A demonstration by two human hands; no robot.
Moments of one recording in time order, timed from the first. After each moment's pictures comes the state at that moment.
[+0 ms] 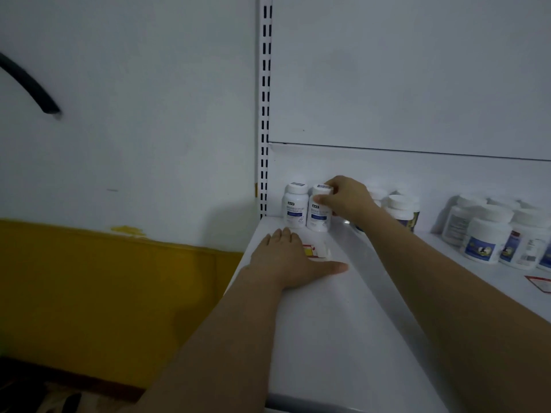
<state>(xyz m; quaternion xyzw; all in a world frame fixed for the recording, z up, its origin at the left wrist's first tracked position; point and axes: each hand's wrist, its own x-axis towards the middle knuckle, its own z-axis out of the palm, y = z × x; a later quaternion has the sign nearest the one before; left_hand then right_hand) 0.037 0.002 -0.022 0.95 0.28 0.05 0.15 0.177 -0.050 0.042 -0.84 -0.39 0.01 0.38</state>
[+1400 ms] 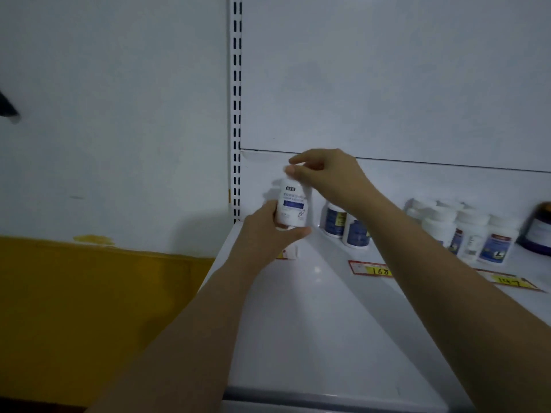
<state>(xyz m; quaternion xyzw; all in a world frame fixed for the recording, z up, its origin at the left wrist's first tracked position) 0.032 -0.015 0.012 0.81 0.18 0.34 0.44 0.128 -0.108 0.098 -0.77 -0.49 -0.08 0.40</state>
